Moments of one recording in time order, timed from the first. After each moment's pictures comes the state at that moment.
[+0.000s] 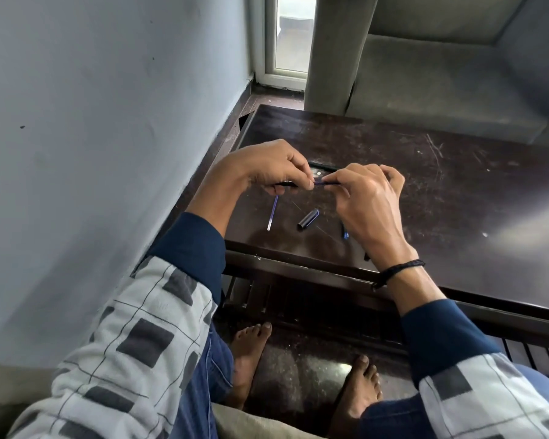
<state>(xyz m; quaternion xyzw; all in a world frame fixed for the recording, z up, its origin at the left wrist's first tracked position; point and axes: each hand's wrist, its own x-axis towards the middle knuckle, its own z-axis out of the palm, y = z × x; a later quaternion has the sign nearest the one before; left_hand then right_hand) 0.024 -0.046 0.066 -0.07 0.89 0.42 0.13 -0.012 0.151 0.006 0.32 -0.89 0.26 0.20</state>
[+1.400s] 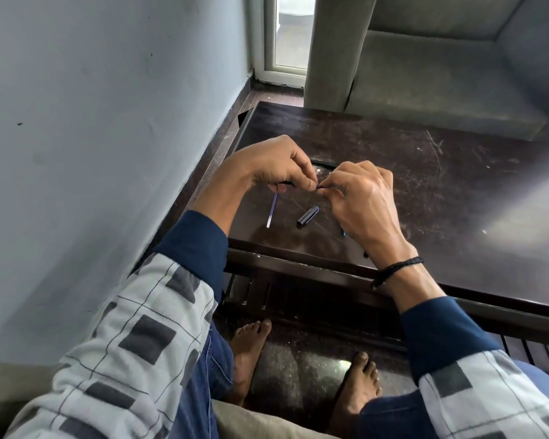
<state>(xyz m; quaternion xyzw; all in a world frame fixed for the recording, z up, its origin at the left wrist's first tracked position) 0.025 -0.039 0.068 -0.05 0.90 0.42 0.13 -0.010 0.149 0.005 0.37 -0.87 0.27 0.19</state>
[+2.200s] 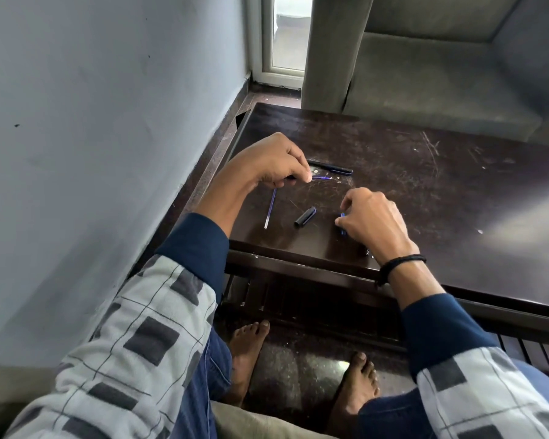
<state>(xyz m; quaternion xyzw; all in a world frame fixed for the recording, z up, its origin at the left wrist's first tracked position) 0.021 -0.034 0.062 -0.13 0.89 0.44 0.06 -0.016 0.163 0.003 0.17 -0.97 0.15 -0.07</state>
